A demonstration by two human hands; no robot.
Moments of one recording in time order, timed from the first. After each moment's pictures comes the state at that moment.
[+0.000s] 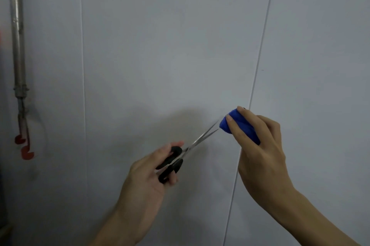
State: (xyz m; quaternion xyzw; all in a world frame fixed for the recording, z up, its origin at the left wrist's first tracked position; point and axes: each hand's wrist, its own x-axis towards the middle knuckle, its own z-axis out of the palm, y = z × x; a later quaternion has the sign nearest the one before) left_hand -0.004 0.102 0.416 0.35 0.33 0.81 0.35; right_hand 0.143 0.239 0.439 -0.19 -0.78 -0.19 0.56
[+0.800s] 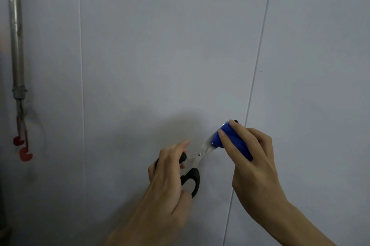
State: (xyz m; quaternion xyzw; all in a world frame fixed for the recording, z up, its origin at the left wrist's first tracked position) left_hand 0.011 0.099 0.398 0.64 0.59 0.49 -0.06; right_hand 0.143 0.238 0.417 -0.16 -0.78 -0.21 0.56
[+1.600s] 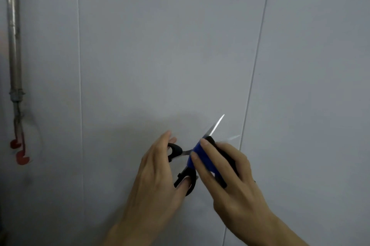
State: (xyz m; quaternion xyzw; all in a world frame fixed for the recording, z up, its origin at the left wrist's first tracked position) left_hand -0.004 0.122 0.401 0.57 0.60 0.51 -0.22; right_hand 0.137 0.217 0.404 -0.05 -0.80 -0.31 0.50
